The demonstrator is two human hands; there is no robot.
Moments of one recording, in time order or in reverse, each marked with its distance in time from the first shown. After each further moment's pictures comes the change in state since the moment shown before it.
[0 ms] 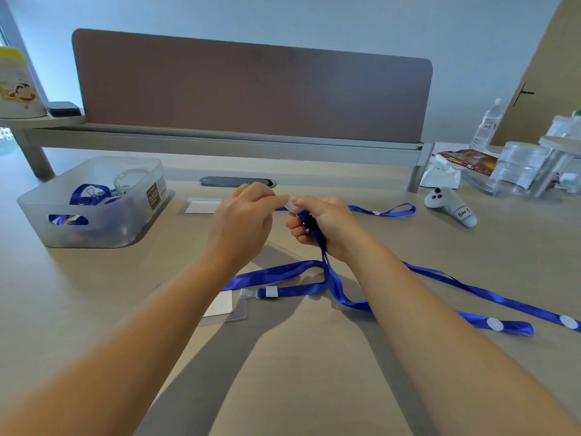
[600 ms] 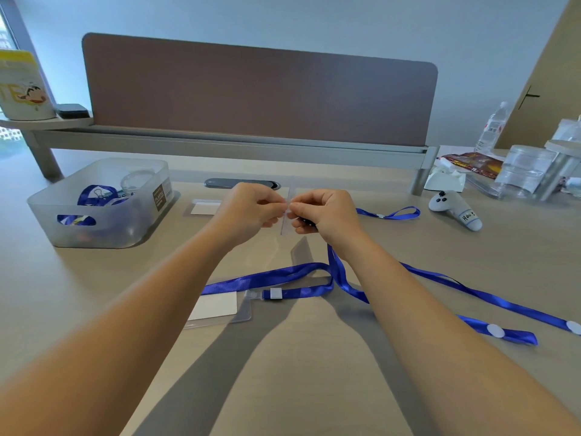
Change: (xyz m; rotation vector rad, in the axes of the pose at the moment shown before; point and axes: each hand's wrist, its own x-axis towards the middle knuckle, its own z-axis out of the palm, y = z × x) left_hand 0.022 0.000 -0.009 -0.595 -0.277 -0.593; right_hand 0.003 0.000 0.004 -0.316 0.050 -0.314
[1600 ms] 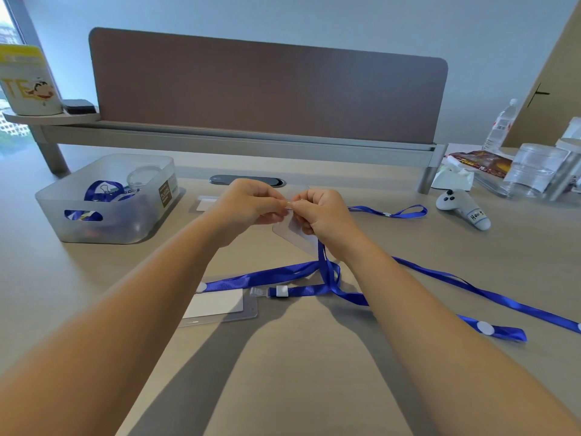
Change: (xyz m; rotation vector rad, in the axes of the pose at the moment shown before) left_hand 0.000 -0.003 -0.014 -0.255 -0.109 -0.105; right_hand 0.000 -0.004 0.014 0.031 -0.091 0.019
